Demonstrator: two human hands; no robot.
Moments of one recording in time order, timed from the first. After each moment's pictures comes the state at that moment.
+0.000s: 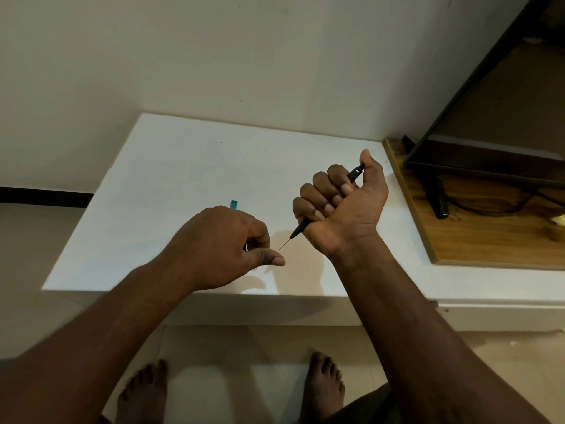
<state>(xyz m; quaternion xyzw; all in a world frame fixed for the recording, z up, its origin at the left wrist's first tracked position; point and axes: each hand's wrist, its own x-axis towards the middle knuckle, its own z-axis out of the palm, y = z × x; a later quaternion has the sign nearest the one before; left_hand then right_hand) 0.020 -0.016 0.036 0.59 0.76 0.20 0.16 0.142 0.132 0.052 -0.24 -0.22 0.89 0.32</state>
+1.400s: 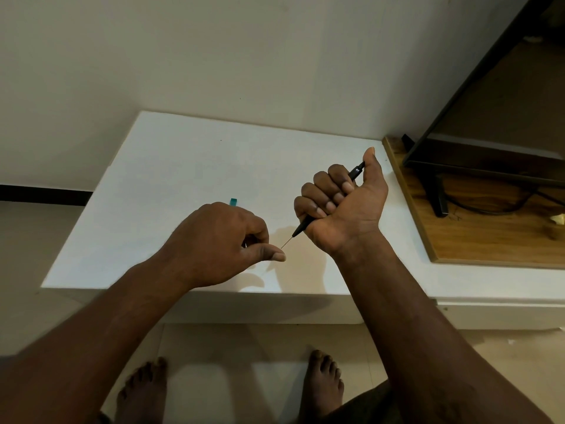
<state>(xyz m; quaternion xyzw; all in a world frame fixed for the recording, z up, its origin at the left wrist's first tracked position) 0.018 -0.016 0.032 0.60 0.75 0.22 0.13 0.145 0.134 0.054 -0.26 -0.20 0.89 0.30</state>
